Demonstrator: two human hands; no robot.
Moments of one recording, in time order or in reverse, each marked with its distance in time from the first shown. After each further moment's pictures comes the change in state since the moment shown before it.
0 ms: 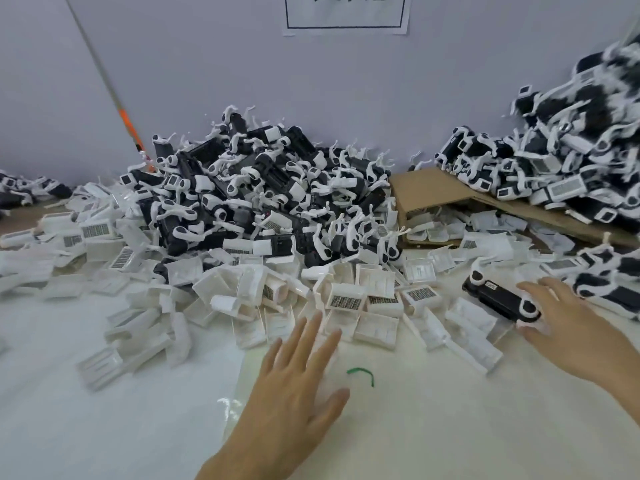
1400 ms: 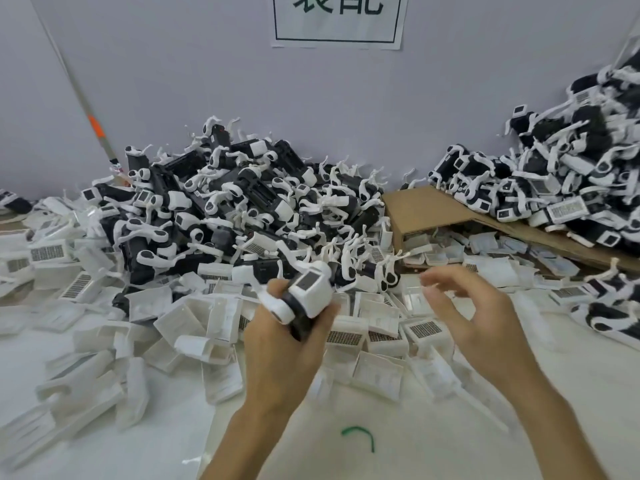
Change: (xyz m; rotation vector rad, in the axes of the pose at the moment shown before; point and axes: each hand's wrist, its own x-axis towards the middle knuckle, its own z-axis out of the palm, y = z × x) left_hand 0.109 -0.003 -0.019 -0.745 0.828 -0.085; right_hand 0.006 -0.135 -0.009 0.821 0.410 -0.513
